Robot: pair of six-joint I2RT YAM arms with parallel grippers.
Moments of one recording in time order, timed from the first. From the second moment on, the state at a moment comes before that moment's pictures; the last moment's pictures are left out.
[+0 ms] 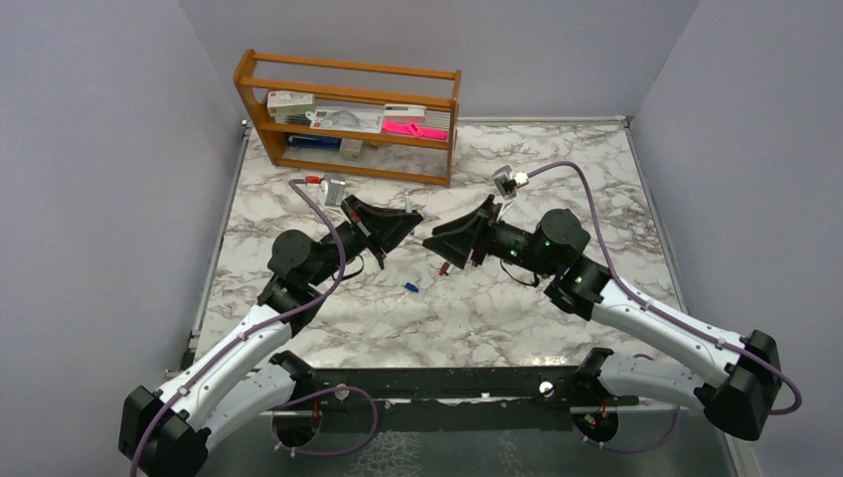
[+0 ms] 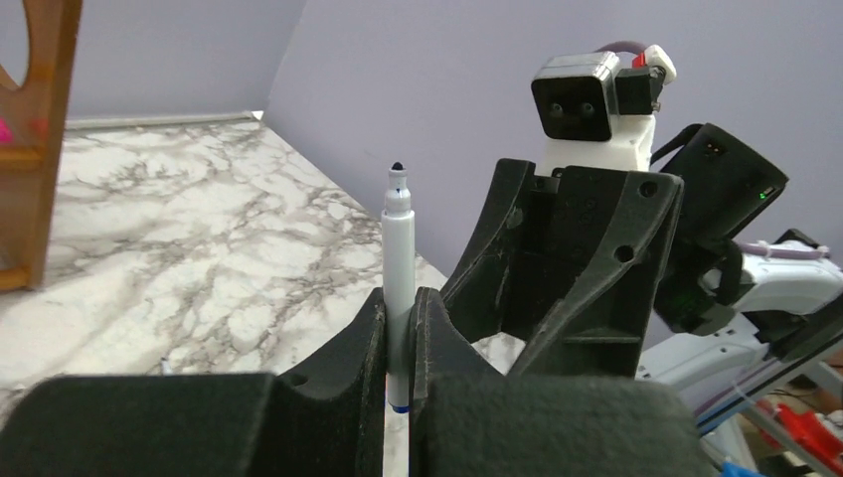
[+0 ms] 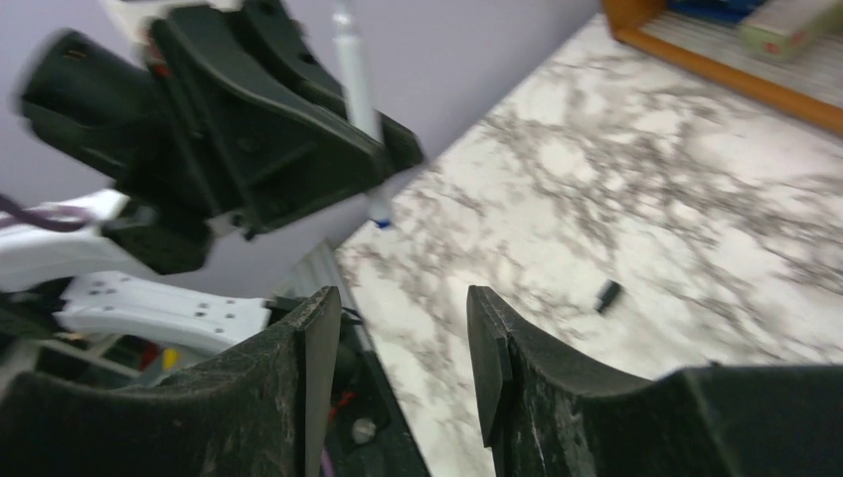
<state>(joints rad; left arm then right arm) -0.59 0.84 0.60 0.52 0.35 -0.69 0.84 1.03 0.80 0.29 -0.27 0.57</state>
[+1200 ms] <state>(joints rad) -0.36 0.92 0.76 -0.01 0.58 -0.36 0.97 1.73 1.05 -0.08 0.02 0.19</state>
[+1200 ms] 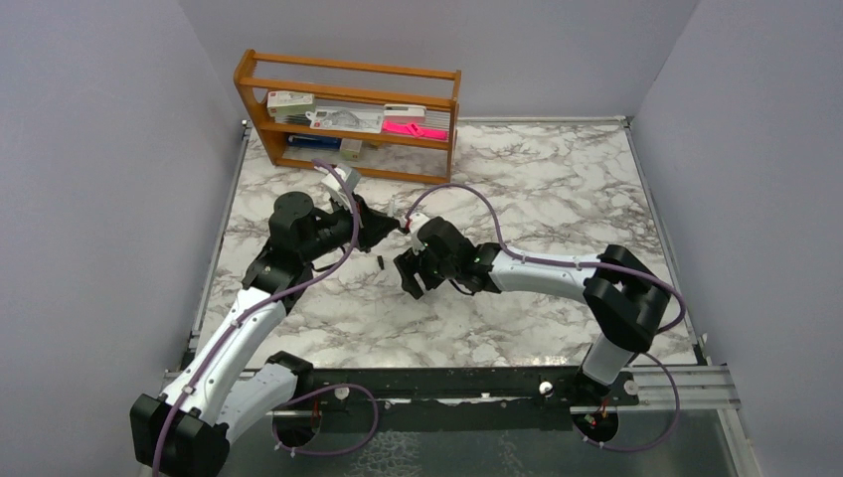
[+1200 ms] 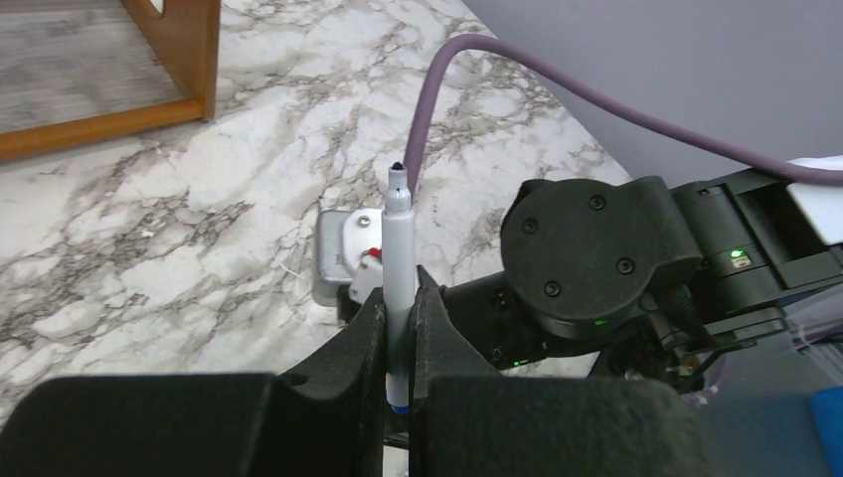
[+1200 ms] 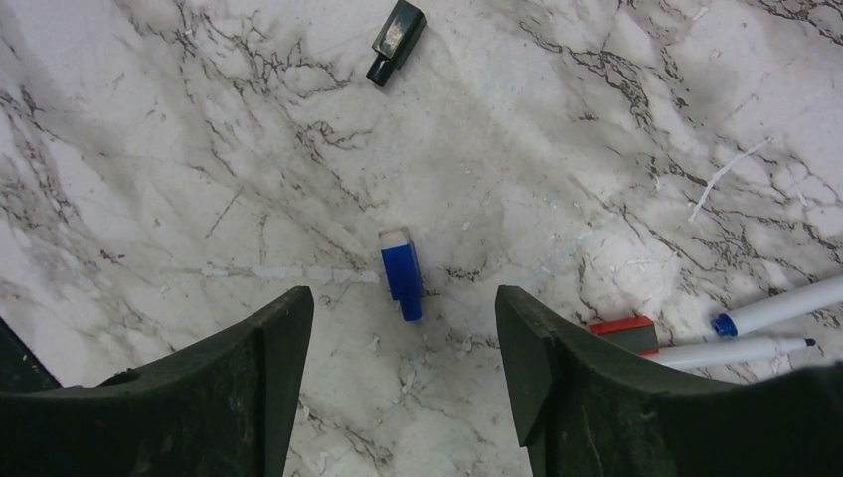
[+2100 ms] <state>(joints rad) -0.26 1.03 0.74 0.11 0.76 -0.45 0.99 1.86 1.09 -0.04 0.04 0.18</state>
